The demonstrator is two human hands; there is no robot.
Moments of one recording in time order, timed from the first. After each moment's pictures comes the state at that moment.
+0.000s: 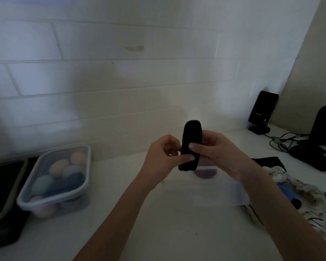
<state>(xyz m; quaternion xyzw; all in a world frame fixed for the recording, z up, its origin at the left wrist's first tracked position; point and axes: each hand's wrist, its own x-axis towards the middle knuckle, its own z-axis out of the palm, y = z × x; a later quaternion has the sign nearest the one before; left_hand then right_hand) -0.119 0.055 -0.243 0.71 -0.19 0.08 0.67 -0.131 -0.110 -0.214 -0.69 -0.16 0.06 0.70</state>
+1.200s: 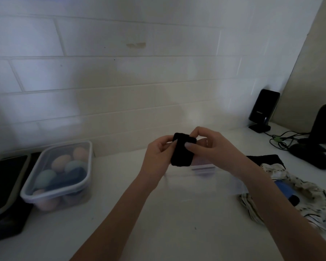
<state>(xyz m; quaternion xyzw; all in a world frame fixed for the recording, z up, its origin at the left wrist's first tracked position) -0.123 0.053 -0.250 0.64 -0.14 0.05 0.75 -0.135 -0.103 -0.212 -0.78 -0.21 -0.01 0.59</state>
